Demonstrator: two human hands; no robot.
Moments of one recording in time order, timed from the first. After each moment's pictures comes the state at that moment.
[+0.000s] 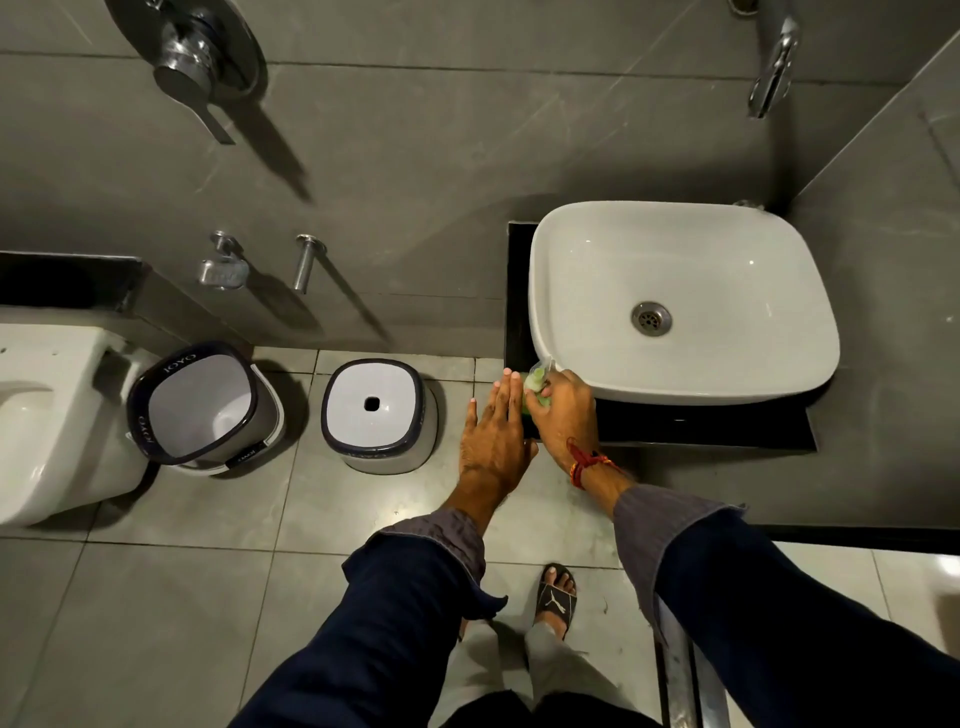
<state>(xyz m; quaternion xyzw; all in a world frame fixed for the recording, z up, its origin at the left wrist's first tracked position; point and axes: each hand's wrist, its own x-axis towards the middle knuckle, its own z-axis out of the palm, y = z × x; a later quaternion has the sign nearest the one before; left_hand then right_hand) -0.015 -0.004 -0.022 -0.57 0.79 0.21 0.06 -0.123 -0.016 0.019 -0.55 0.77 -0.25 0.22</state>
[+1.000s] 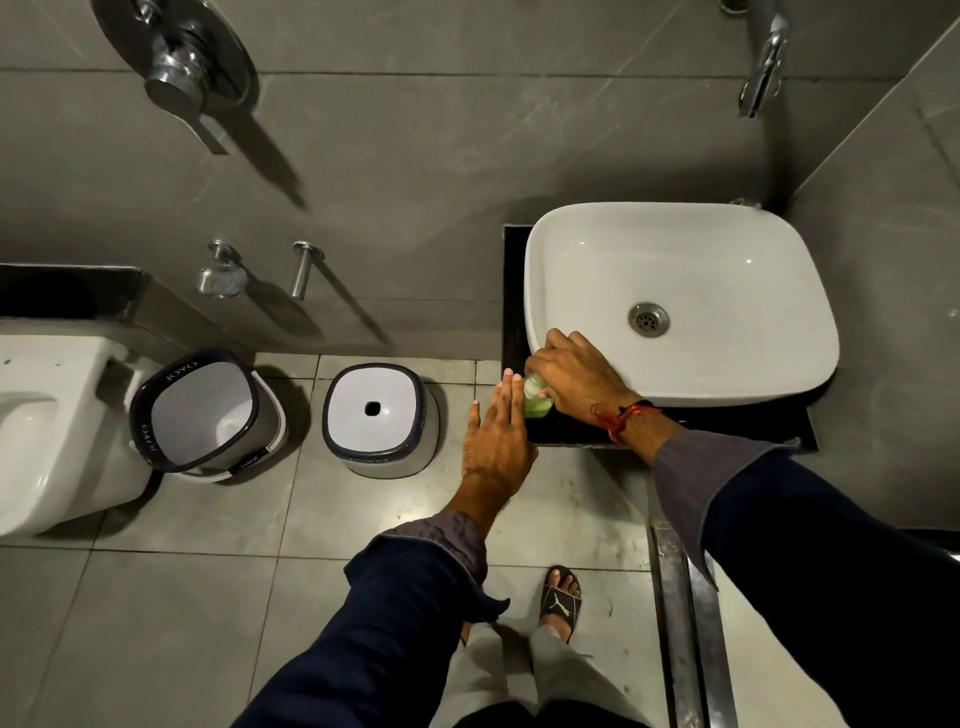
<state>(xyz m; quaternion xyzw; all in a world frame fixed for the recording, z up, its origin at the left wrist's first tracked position) -0.025 -0.006 -0.026 -0.57 0.79 0.21 0.03 -0.174 -0.067 0.044 -0.85 0.52 0.03 0.02</state>
